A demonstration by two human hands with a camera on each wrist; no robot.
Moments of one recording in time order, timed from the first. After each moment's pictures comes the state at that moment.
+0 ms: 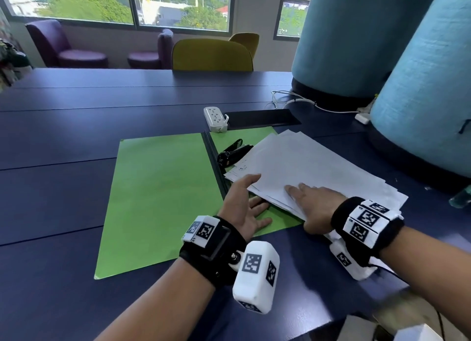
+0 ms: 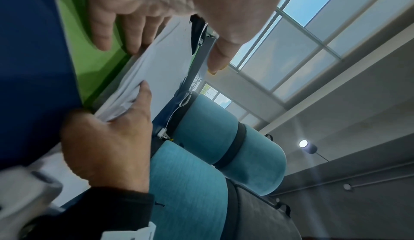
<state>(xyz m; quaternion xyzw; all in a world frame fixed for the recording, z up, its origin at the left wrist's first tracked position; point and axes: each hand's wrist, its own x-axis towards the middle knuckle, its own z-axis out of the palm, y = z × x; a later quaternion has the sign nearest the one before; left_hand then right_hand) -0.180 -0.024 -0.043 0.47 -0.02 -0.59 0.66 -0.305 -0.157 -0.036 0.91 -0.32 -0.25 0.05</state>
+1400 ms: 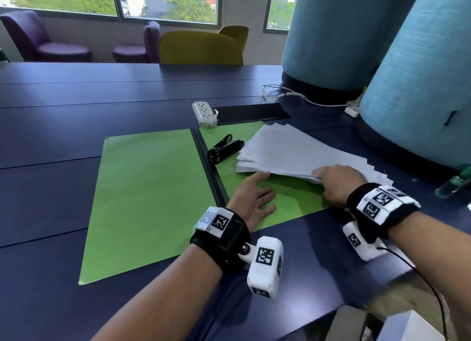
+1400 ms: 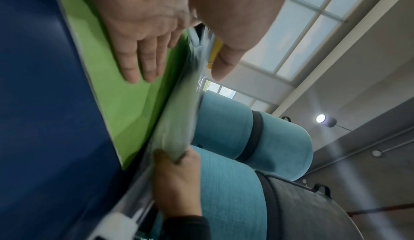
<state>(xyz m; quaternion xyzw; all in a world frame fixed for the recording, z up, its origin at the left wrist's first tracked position) -0.192 -0.056 -0.056 0.48 -0.09 -0.59 0.64 -0.334 -0.208 -0.024 0.89 -0.43 -0.13 0.07</state>
